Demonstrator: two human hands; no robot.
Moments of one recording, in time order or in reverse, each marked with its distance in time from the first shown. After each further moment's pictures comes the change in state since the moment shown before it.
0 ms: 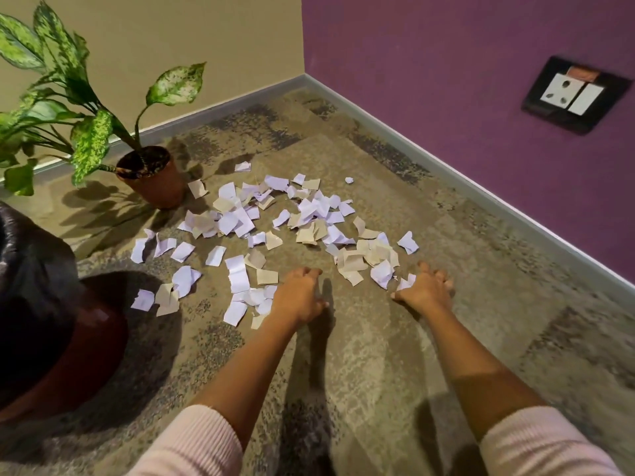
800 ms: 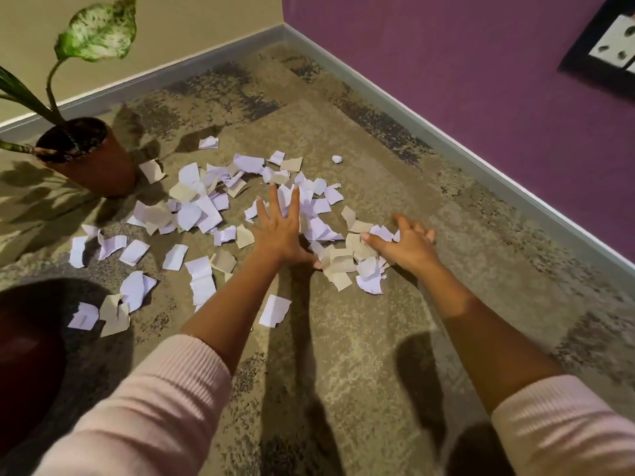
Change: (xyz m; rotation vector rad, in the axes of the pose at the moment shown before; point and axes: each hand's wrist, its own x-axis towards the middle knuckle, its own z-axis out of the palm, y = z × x) left_hand 0.134 -0.009 -0.020 0.133 0.042 -0.078; right_hand 0.089 -0.043 -0.010 0.104 -0.064 -0.223
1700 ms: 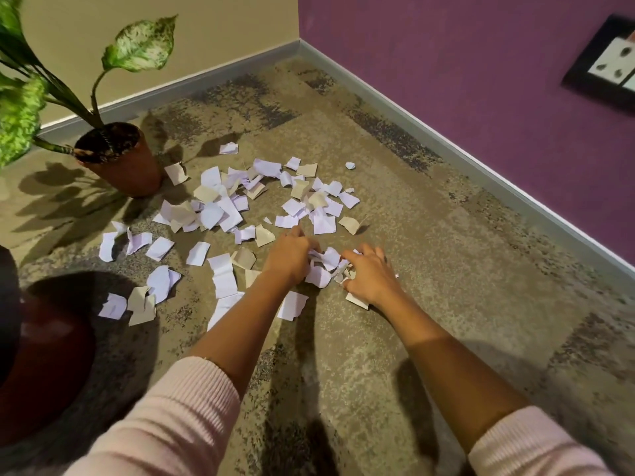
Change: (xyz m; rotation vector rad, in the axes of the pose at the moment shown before) left_hand -0.046 -0.014 -0.003 -0.031 0.019 0.173; right_hand -0.064 -0.057 0.059 -0.252 -0.079 -0.353
